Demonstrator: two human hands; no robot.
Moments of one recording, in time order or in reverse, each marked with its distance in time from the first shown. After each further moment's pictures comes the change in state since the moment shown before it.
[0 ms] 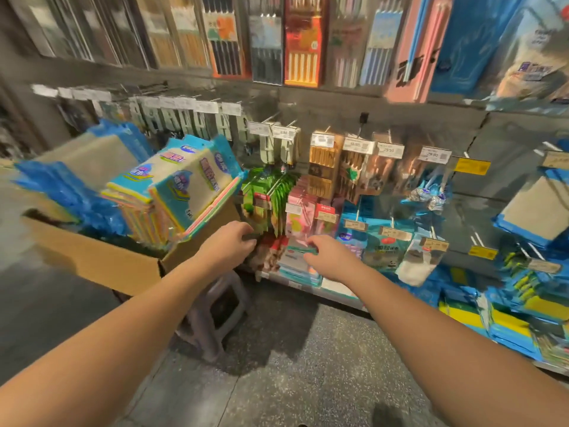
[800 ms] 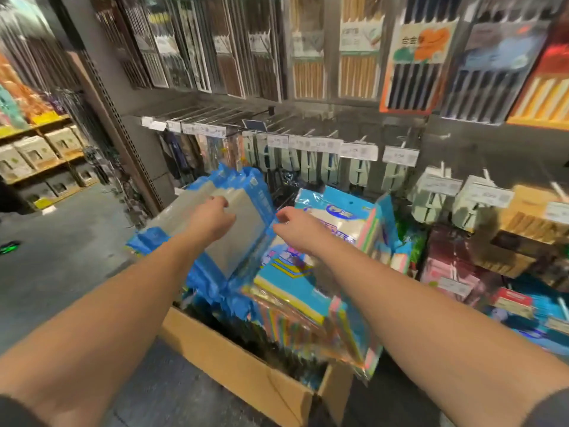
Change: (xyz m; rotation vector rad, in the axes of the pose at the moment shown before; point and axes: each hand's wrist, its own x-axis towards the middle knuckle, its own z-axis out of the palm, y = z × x) left_hand 0.279 -0.450 -0.264 0.066 0.196 -0.382; right_hand 0.420 -0.441 0.093 0.204 -0.006 -0.211
